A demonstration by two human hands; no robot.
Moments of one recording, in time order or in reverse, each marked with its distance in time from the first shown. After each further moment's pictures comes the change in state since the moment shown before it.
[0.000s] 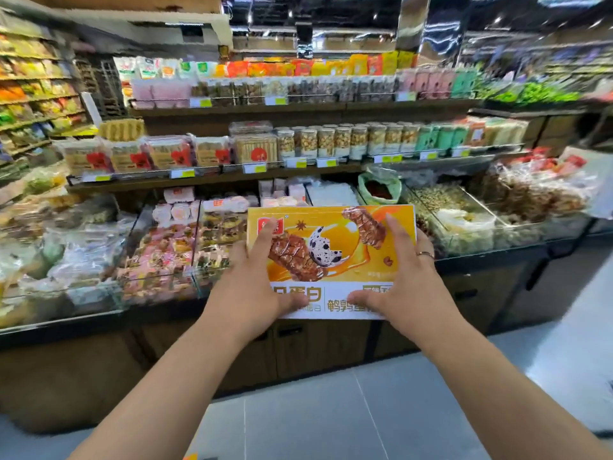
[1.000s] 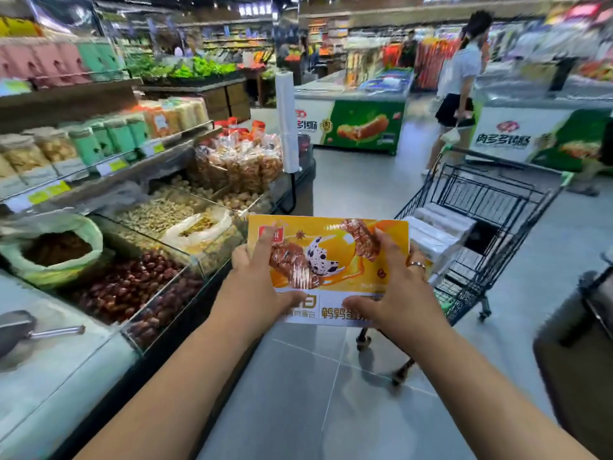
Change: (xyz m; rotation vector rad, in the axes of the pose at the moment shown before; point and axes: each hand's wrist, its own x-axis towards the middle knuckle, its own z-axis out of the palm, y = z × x) left_hand 0.199 0.351 0.327 -0.119 -0.574 0.803; right_hand 0.037 0.331 -0.157 -0.211 0.567 0.794
